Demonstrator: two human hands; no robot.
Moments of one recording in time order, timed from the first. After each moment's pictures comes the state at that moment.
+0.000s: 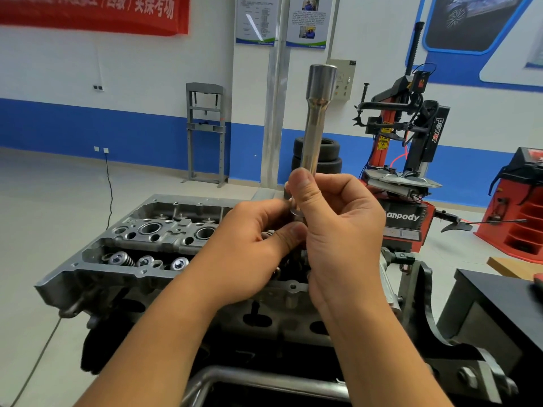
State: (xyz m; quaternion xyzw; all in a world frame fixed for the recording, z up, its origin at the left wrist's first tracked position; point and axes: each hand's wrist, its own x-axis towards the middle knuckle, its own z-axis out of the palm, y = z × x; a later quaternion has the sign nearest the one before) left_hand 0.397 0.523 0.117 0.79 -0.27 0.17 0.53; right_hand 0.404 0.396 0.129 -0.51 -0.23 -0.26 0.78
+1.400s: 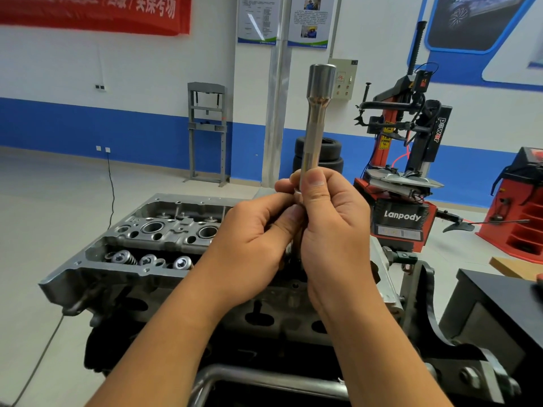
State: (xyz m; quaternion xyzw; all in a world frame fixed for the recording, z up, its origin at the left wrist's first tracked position) left_hand 0.398 0.518 0.112 0.75 -0.27 0.21 0.57; right_hand 0.413 0.403 0.126 -0.58 -0.25 -0.25 0.73
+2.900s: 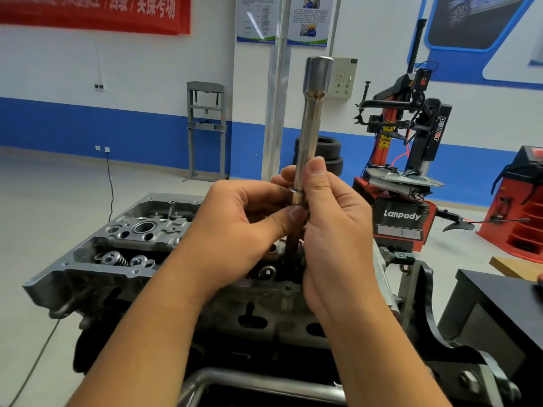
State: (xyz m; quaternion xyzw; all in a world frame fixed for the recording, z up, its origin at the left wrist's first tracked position) left_hand 0.401 0.523 0.125 0.71 -0.27 0.21 0.62; right_hand 0.409 0.397 0.129 -0.53 -0.23 -0.18 0.80
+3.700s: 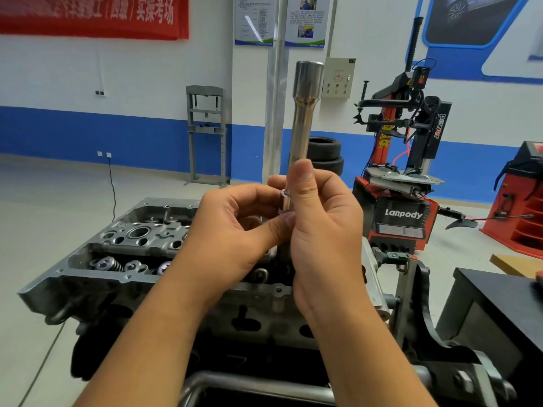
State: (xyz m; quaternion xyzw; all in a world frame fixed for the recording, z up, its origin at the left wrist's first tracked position) left_hand 0.404 0.518 0.117 0.70 -0.25 0.23 0.63; right_hand 0.404 0.397 0.131 -0.50 -0.24 -0.18 0.81
